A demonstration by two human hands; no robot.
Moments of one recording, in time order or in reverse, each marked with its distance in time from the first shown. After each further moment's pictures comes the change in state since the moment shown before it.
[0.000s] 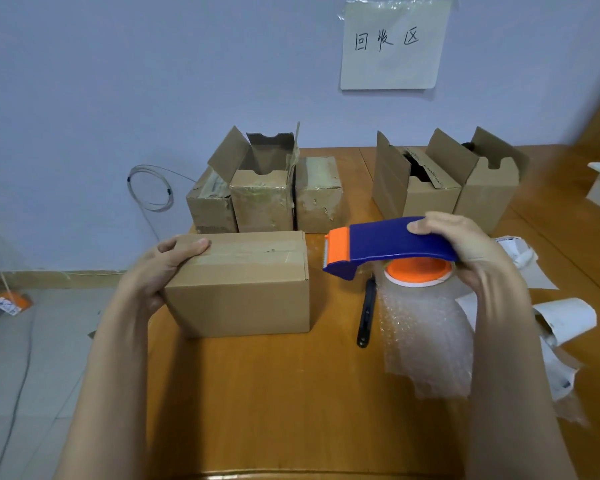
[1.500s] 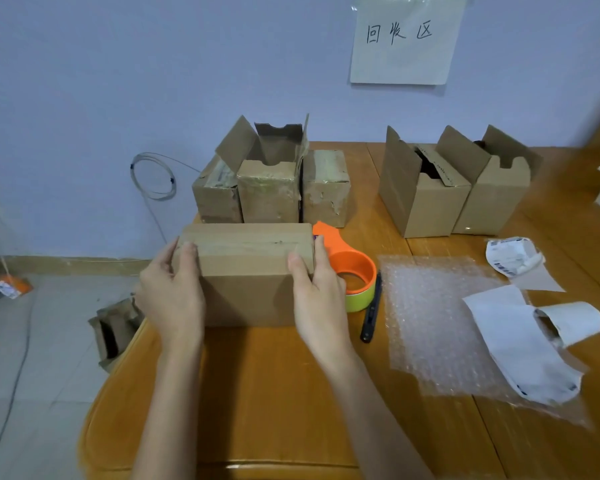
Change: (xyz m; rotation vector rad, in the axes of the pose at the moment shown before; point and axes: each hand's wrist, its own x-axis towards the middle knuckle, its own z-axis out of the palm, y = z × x) left_hand -0.042 -0.032 0.048 0.176 0.777 0.336; right_hand -0.055 0.041 0.170 -0.240 0.061 -0.127
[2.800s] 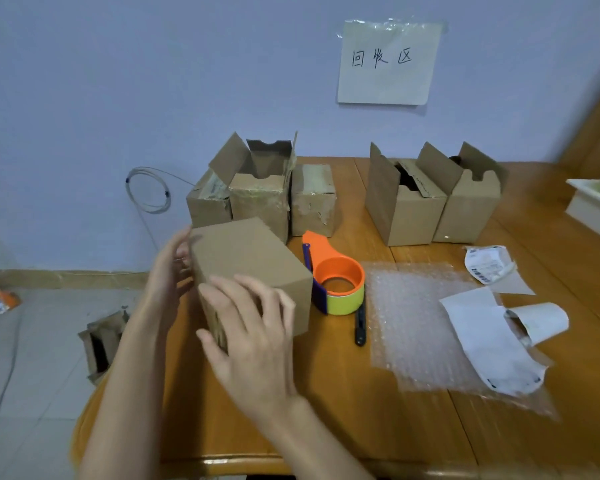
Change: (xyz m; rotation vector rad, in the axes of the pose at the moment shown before) left_hand 0.031 0.008 -0.004 -0.343 -0.587 -0.347; right_hand -0.050 0.014 0.043 -0.517 0.264 -0.894
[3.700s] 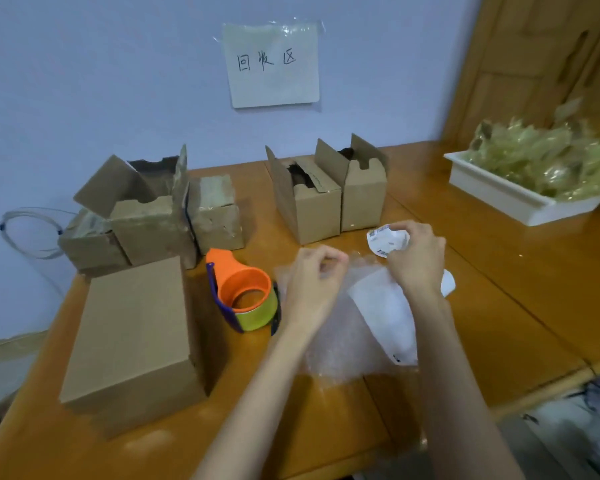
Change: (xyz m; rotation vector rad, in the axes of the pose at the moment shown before) left_hand -0.090 -0.039 0.246 0.471 -0.541 0.506; right_hand 0.004 0.253 -0.177 -0.366 0.098 1.017
